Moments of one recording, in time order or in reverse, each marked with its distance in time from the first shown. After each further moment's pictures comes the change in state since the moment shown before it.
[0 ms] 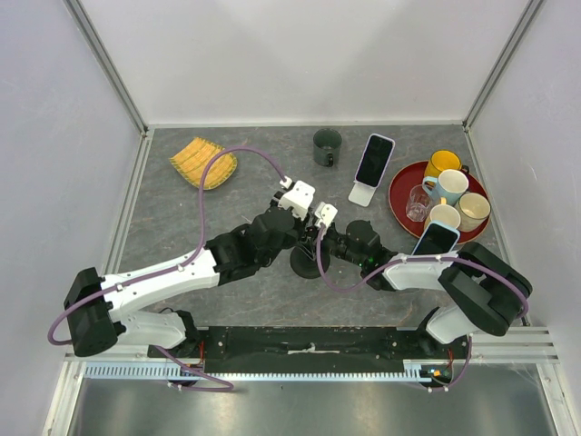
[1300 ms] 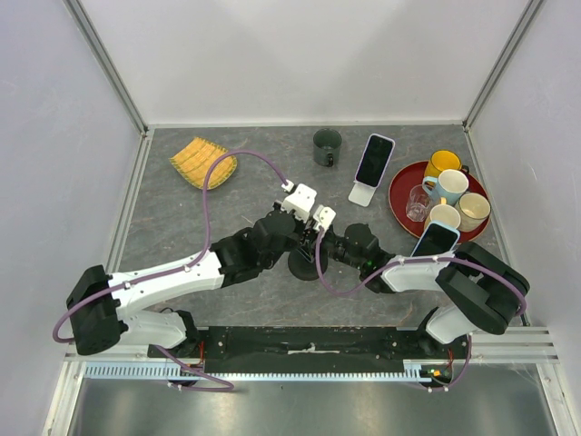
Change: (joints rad) left arm 0.005 0.020 -0.059 0.131 -0.013 -0.012; right arm 0.033 0.014 -0.013 0.047 0.023 0.002
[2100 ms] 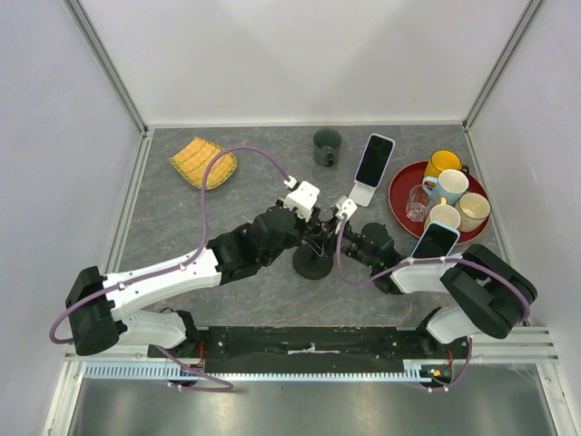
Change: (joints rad) left arm -0.010 -0.008 0.059 -0.090 0.087 -0.018; right arm -0.103 -0.036 -0.082 0.116 -0.002 0.195
